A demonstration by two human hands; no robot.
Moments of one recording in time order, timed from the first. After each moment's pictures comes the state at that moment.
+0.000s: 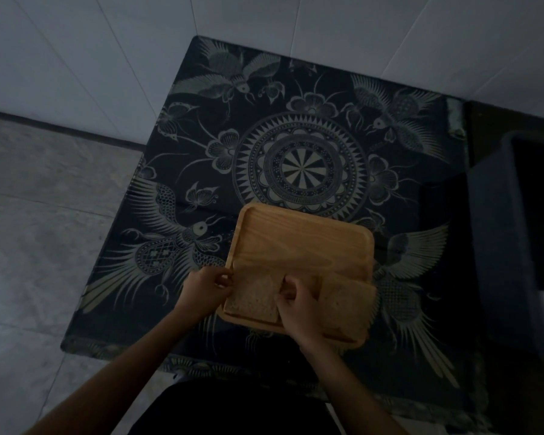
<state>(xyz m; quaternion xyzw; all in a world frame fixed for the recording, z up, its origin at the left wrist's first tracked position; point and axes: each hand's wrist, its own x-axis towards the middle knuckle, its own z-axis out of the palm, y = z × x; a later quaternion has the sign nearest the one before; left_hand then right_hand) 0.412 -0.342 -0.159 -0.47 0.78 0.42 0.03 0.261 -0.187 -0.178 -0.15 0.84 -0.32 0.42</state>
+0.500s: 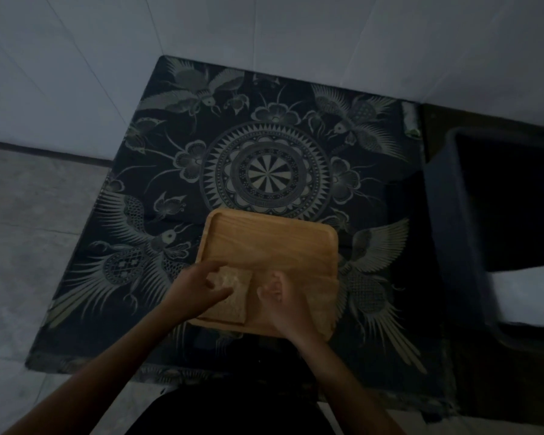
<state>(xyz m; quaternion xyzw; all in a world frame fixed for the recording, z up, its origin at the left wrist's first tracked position) 0.369 -0.318 -0.125 -0.41 0.81 0.41 0.04 0.223 -0.159 -0.136 -0.17 0.78 -0.38 0.46</state>
